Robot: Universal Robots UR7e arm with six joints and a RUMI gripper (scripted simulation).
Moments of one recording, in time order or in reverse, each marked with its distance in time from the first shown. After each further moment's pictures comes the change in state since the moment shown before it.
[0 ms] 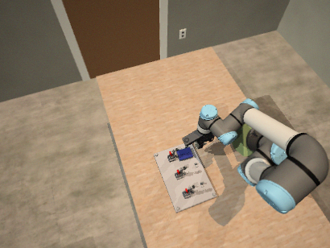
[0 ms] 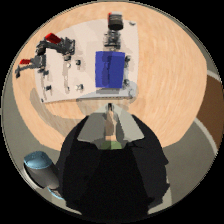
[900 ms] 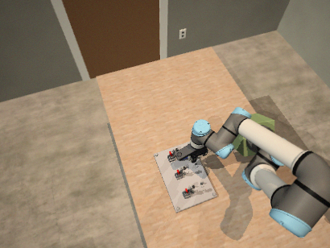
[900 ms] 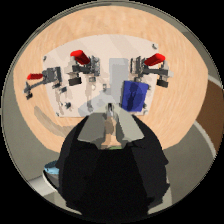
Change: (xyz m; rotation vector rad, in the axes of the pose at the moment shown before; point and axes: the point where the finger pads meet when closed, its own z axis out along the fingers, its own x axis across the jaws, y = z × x) arm -0.061 -0.066 0.000 0.001 -0.001 -0.001
